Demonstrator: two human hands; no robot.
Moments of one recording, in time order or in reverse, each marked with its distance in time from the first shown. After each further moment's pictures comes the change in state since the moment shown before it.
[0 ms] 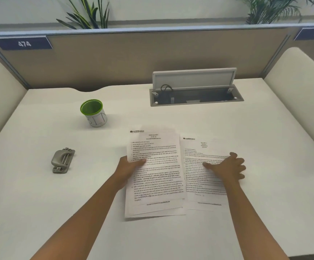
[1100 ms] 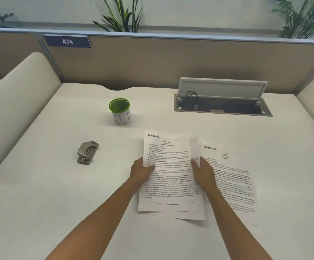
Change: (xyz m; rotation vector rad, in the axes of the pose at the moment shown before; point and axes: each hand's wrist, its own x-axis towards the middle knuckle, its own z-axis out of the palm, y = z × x) left_hand -0.016 0.000 -0.010 0.258 0.277 -0.051; right_hand -0.080 -0.072 0.058 0.312 -0.306 -0.517
